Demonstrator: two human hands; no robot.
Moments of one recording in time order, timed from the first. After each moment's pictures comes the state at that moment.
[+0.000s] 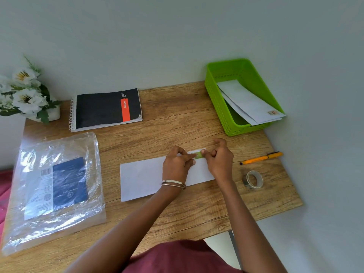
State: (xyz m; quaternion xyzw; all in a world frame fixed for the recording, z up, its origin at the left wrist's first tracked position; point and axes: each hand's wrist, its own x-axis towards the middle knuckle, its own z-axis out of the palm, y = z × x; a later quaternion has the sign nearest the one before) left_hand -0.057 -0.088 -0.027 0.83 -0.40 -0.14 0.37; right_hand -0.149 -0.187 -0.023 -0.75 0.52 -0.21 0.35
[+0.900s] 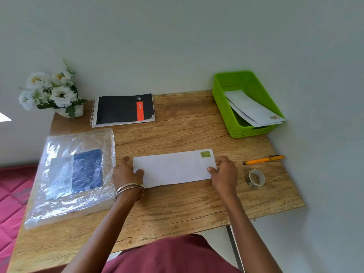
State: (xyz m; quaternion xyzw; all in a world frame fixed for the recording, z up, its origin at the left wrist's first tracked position) left_hand -0.002 0.030 0.002 0.93 -0.04 -0.17 0.34; right_hand -0.178 -0.139 -0.017 -0.76 0.55 -0.14 0.31
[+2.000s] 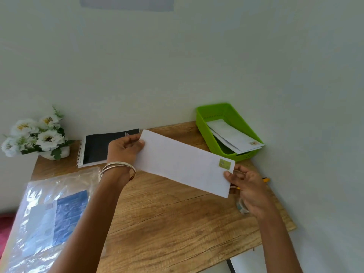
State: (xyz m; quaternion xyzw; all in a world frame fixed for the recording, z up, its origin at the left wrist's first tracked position) left_hand 0.045 -0.052 0.122 0.73 -0.15 -0.21 0.63; right_hand -0.220 -0.183 0.082 -0.51 0.41 -0.30 0.69
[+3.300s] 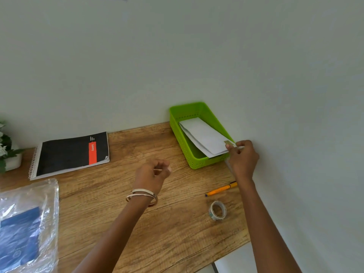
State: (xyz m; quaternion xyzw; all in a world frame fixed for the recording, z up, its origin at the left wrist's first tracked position) left_hand -0.056 -0.134 0.065 0.77 -0.31 -0.28 0.48; right_hand -0.231 -0.314 0.064 -0.63 0.60 -0.41 0.28
